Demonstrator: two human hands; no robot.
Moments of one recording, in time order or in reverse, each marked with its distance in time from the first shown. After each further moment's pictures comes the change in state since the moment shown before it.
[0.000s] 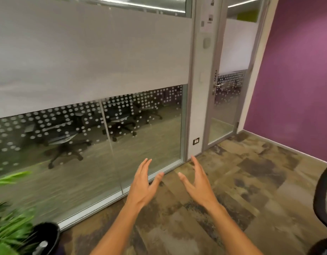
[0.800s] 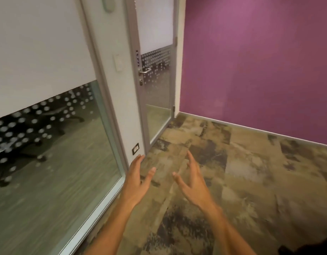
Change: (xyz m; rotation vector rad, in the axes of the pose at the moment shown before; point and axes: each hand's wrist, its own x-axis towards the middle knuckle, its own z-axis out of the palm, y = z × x) left_hand 0.484 0.024 0.343 -0.236 -0.385 0.170; right_hand 0.372 0.264 -0.151 -0.102 0.346 0.302
